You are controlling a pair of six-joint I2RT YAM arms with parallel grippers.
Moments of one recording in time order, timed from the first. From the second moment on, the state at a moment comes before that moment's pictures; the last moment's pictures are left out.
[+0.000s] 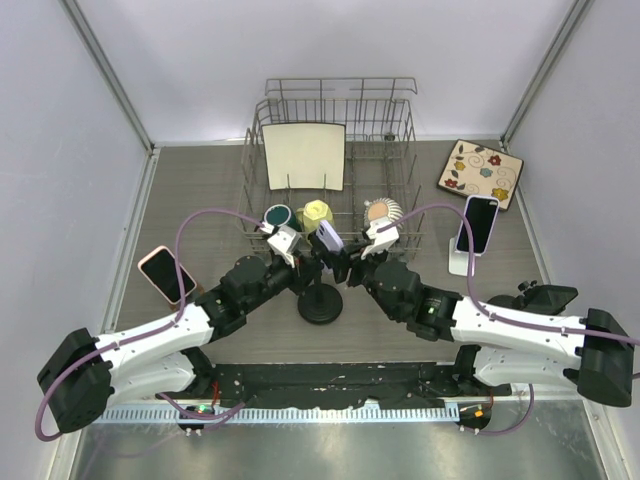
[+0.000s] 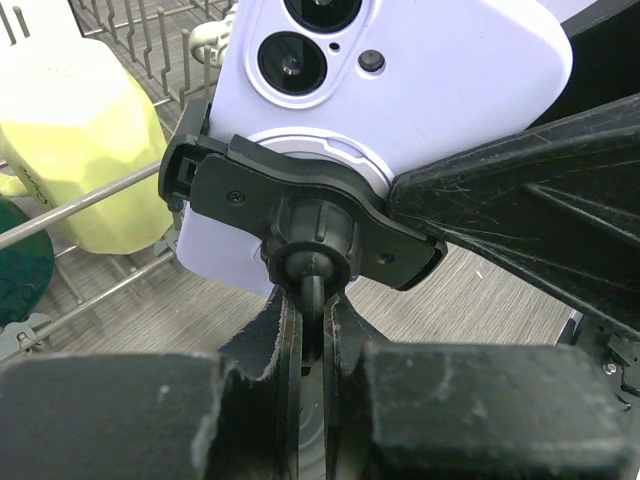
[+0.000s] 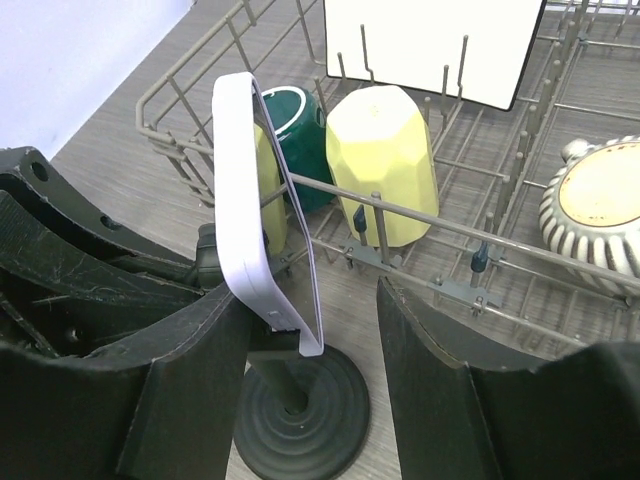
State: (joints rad) left arm -0.88 1.02 0.46 0.41 -0.03 -0.29; right arm 1.13 1.05 0.66 0.21 0.62 0.34
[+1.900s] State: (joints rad) left arm -0.93 1.02 0.46 0.41 -0.12 -0.31; right arm 1.13 1.26 0.98 -0.11 0.63 0.31
